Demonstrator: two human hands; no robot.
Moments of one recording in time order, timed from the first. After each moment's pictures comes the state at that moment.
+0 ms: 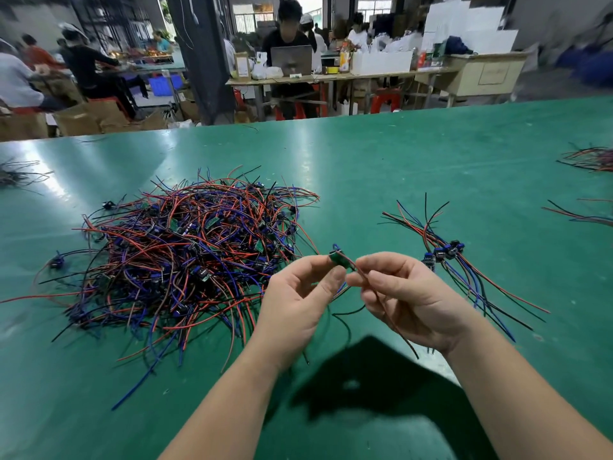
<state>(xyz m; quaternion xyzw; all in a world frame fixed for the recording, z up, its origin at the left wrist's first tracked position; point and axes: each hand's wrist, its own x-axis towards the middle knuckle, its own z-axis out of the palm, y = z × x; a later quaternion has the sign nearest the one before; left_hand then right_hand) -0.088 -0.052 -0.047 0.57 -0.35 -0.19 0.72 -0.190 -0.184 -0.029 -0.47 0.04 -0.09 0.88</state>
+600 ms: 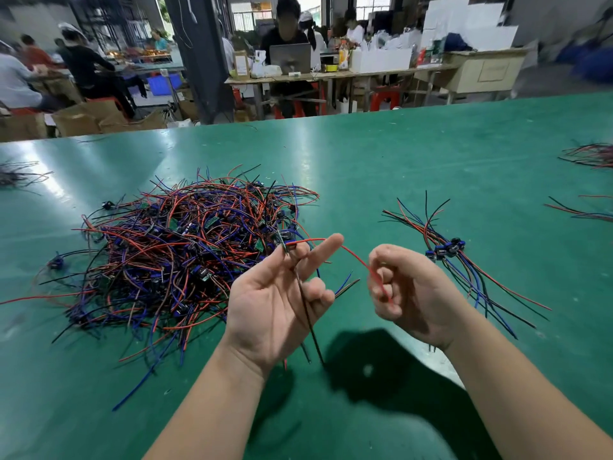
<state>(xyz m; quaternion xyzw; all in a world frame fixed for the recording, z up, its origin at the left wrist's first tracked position) -0.077 -0.033 -0.024 0.22 -0.18 -0.51 0.81 -0.184 -0.184 -0.026 -0.53 0.14 -0.14 0.83</state>
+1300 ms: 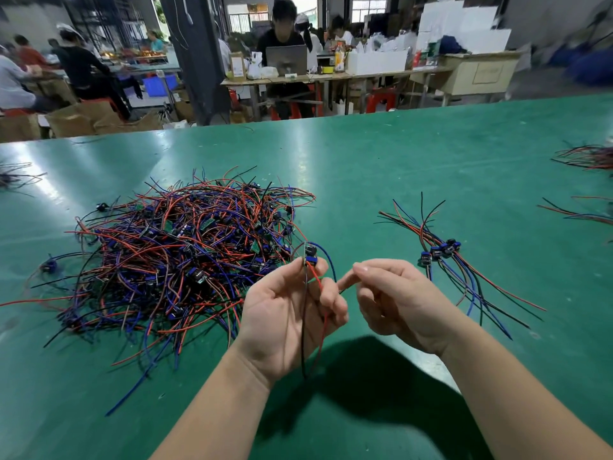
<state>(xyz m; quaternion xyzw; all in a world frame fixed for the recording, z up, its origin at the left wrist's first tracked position) -0.089 -0.041 -0.029 0.27 -0.17 -0.54 0.78 -0.186 -0.180 -0.032 -0.61 0.11 -0.11 0.78</state>
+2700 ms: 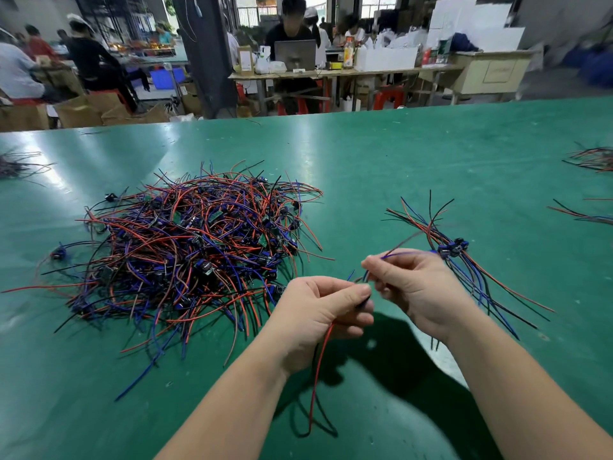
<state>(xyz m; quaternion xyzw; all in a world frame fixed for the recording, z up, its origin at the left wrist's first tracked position) -0.101 -0.051 -0.040 0.56 -0.23 -0.44 0.66 -0.179 -0.187 -0.033 -0.59 0.22 -0.22 0.74</state>
